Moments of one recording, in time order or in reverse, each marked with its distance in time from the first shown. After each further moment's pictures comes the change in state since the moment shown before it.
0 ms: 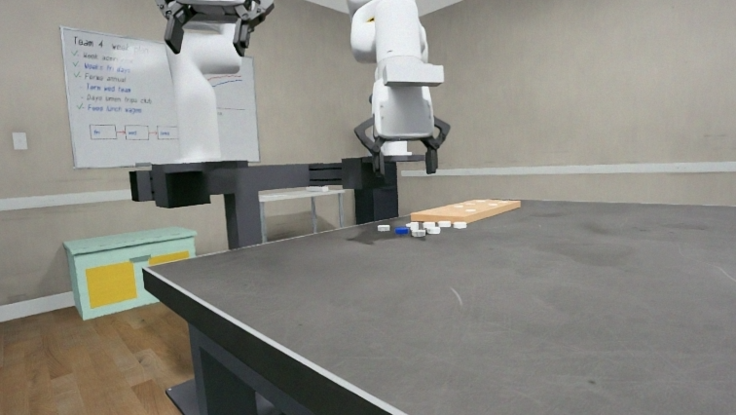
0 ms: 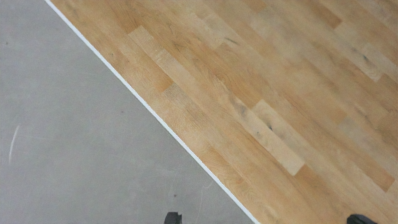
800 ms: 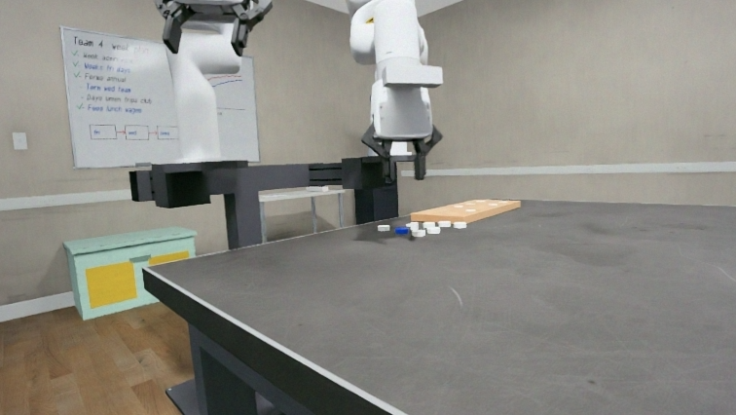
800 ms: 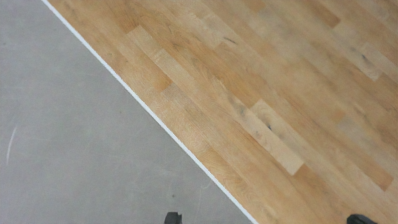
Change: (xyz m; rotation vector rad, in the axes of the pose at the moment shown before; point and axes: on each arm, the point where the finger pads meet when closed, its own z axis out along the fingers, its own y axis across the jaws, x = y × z) left arm -0.007 0.001 0.001 -0.001 -0.005 -0.020; right arm 0.001 0.003 0.000 -0.003 -0.002 0.004
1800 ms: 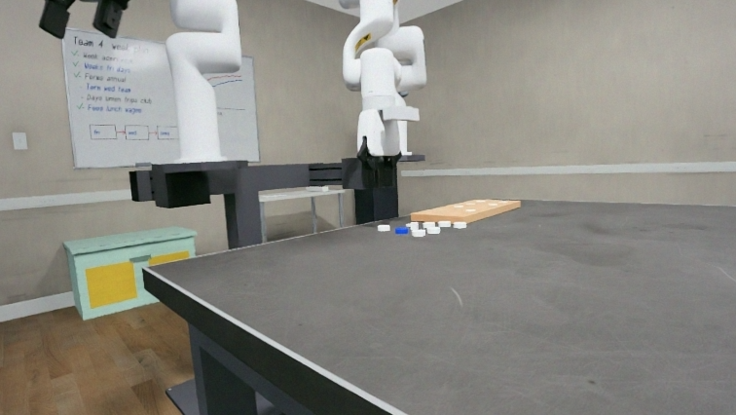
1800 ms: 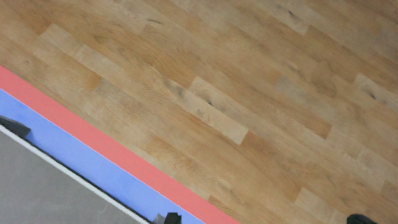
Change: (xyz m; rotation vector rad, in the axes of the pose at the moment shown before) left arm -0.226 -0.020 0.002 0.029 -0.090 -0.549; right arm 0.032 0.157 0.004 -0.103 -0.112 0.212
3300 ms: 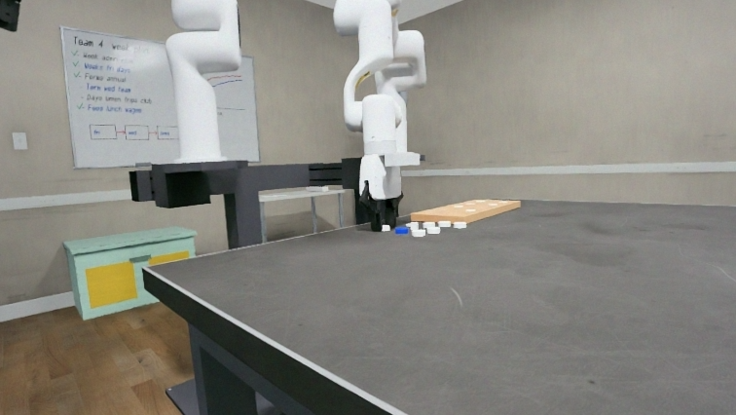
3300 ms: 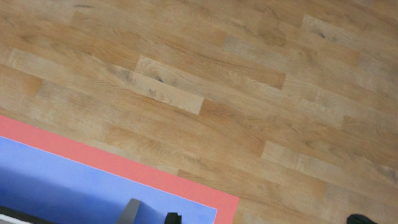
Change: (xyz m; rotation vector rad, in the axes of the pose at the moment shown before) left arm 0.000 -0.001 0.099 -0.009 0.015 -0.003; right arm 0.009 0.159 -0.001 -0.035 -0.135 0.222
